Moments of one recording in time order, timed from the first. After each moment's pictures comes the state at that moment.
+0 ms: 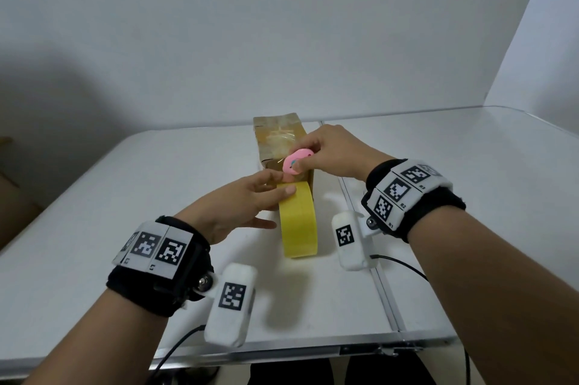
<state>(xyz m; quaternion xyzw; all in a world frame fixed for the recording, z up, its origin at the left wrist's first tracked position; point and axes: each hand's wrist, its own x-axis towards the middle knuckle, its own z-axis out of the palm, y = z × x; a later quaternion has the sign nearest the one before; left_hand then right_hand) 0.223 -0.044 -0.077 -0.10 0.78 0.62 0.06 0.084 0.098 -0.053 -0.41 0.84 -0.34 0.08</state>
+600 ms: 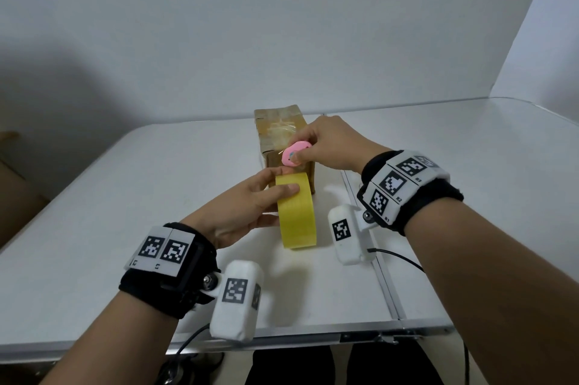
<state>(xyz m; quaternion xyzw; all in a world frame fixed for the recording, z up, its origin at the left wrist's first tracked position) 0.227 -0.032 -0.094 -0.10 0.71 0.70 0.04 0.091 0.095 -0.052 -0.42 0.85 -0.32 0.06</state>
